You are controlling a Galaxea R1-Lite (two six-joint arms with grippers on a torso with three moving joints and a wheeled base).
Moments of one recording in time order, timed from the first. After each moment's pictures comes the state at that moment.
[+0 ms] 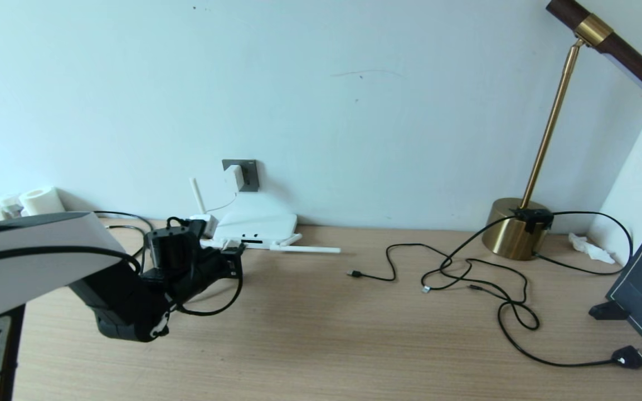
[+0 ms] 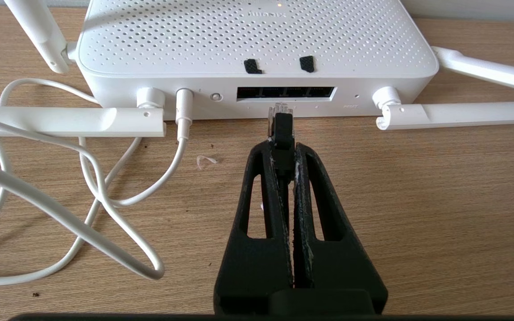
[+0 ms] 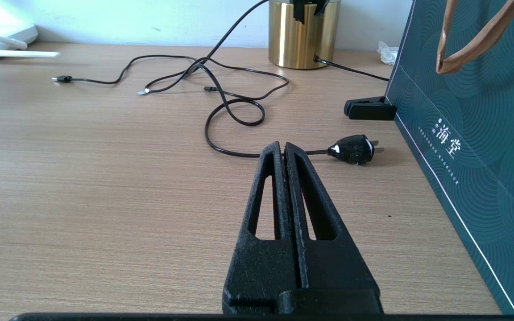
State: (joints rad) left arm -0.16 2.25 -0.84 -1.15 -0.09 -0.02; right arm -0.01 0.00 0.00 -0.03 -0.01 0.01
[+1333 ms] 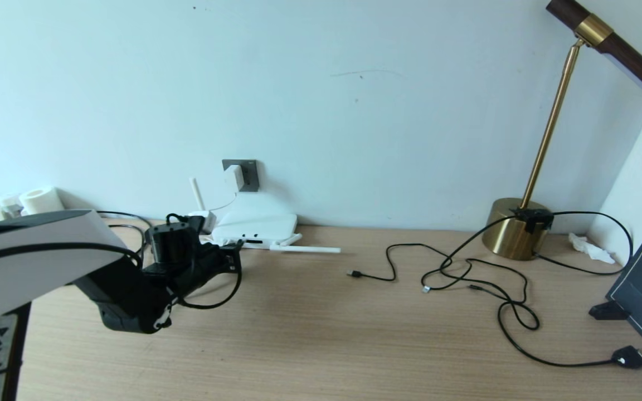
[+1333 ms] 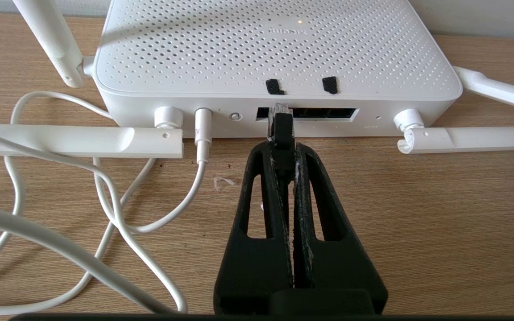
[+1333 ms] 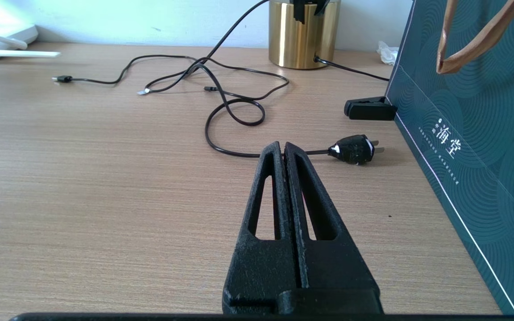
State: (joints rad) left arm -0.14 2.27 -0.90 -1.12 -0.09 -0.04; right arm -0.01 0.00 0.00 -0.03 -0.01 0.01
